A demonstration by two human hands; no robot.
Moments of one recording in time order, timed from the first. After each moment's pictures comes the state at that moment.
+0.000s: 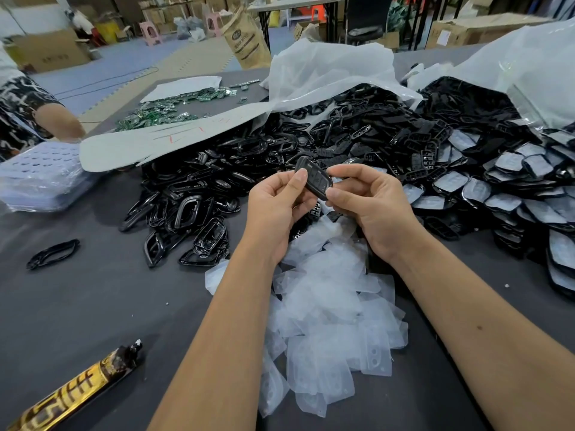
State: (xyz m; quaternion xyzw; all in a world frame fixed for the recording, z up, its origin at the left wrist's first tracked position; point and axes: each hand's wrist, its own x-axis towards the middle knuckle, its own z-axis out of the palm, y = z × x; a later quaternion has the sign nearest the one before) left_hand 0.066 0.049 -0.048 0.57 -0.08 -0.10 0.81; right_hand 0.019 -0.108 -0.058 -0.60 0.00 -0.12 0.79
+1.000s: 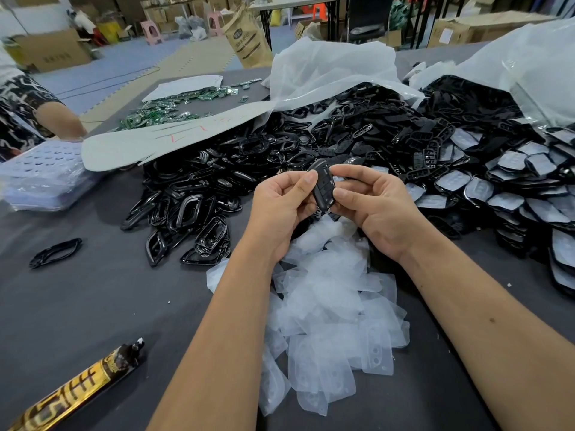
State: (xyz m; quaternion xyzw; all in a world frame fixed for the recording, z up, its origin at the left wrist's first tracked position) left_hand 0.069 0.050 -0.052 0.60 -0.12 -0.11 0.78; right_hand 0.016 -0.114 -0.054 -0.54 -0.04 -0.07 0.84
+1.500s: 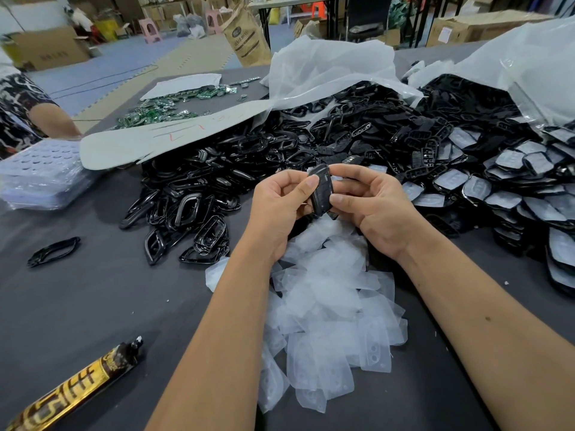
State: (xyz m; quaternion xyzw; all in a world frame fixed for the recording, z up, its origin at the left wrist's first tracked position) left_hand 0.067 0.051 -0.054 0.63 -0.14 -0.08 0.76; right_hand 0.018 -0.114 -0.057 -0.57 -0.02 -0.07 0.82
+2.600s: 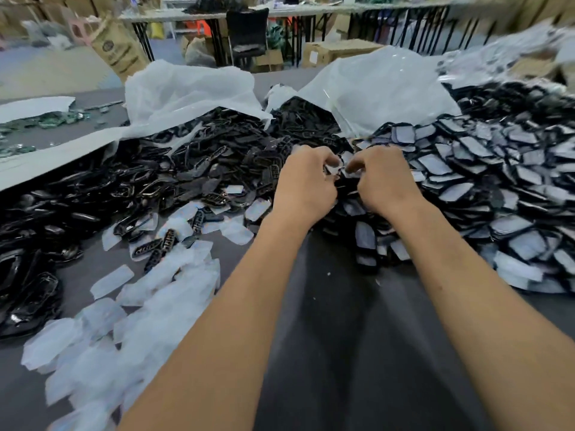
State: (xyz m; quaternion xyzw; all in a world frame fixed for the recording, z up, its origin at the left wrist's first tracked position) left_hand 0.005 -0.180 0.001 0.82 -0.40 0.06 0.39; right_hand -0.070 -0.313 0.006 -0.94 0.23 -0.21 0.11
